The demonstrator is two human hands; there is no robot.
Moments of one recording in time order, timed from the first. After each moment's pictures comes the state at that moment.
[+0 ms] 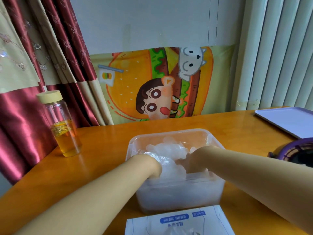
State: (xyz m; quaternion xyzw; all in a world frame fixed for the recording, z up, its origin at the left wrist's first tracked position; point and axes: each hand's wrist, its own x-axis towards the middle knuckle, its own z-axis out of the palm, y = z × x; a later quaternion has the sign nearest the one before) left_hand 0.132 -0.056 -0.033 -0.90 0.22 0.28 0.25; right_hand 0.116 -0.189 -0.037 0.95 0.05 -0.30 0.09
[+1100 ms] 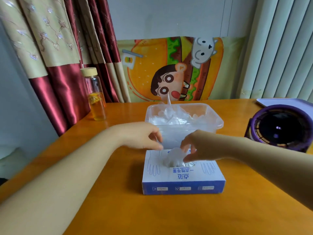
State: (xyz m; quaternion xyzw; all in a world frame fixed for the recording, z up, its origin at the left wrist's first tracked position) left_hand -0.007 0.043 0.004 -0.95 0.26 0.15 -0.09; right_hand -0.037 -0.166 -0.027 0.97 0.23 -0.07 -0.04
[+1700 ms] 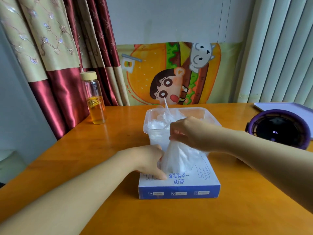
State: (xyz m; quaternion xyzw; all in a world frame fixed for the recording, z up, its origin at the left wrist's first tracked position) left_hand -0.010 0.021 -0.047 -0.94 0.30 0.16 0.00; right_hand -0.041 -0.146 0.007 0.96 0.26 0.08 -0.05
